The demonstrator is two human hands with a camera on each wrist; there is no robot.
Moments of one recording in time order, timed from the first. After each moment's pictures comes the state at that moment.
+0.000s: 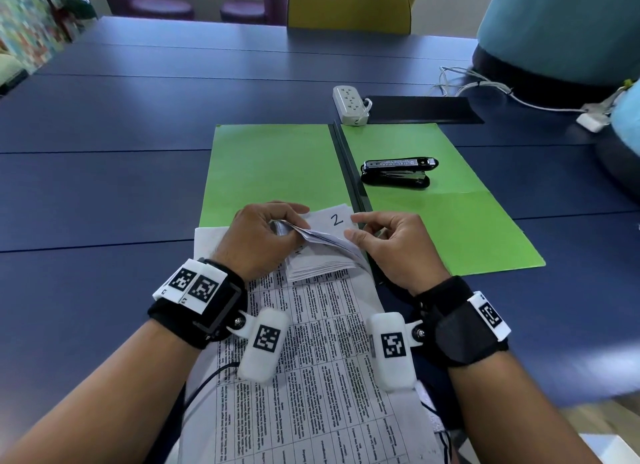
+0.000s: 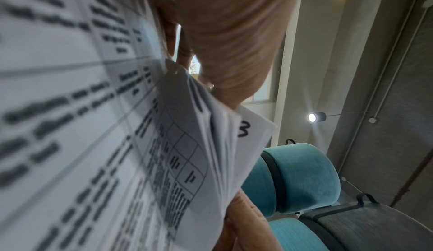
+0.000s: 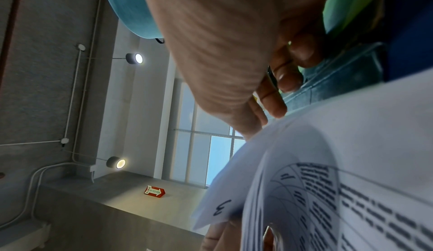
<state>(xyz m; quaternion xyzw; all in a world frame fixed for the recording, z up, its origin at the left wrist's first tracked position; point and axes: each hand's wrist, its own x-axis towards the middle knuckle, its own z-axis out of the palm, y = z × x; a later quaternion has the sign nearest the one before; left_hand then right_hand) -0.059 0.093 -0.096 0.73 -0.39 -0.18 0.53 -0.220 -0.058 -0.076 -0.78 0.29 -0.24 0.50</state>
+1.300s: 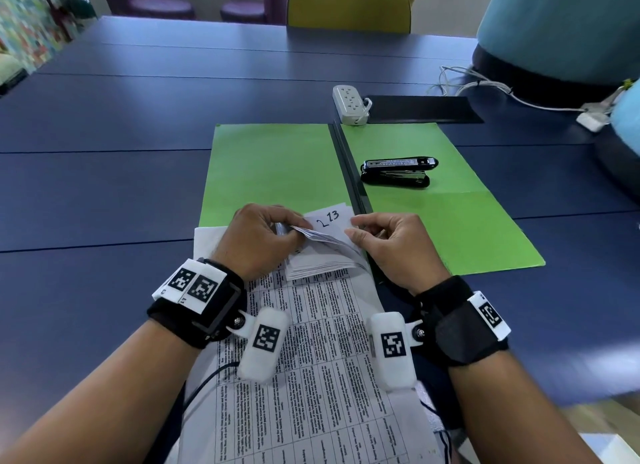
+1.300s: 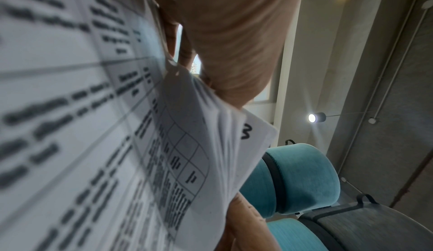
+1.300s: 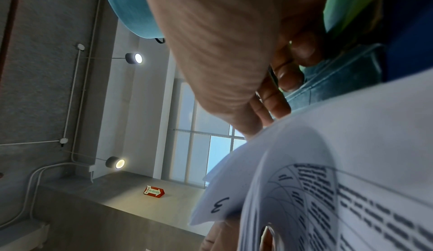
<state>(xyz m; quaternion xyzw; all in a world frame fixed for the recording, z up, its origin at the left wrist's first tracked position) -0.064 0.093 -0.090 0.75 -0.38 -0.17 0.51 -0.218 -0.062 -0.083 -0.79 0.30 -0.22 0.49</state>
